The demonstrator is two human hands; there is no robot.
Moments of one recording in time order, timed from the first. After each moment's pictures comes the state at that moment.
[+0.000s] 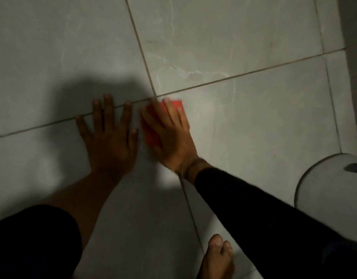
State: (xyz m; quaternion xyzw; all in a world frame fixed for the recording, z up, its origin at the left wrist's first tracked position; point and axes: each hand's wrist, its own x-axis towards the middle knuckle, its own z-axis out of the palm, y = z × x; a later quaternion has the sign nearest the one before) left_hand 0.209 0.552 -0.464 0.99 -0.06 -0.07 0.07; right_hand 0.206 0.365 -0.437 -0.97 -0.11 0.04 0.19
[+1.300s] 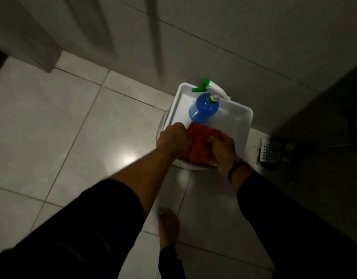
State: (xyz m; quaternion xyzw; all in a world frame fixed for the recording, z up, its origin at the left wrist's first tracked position) left_hand 0.016 -0.027 -0.053 0.79 -0.39 -0.47 0.06; right_hand -0.138 -0.065 -0.081 -0.34 0.72 -0.14 0.59
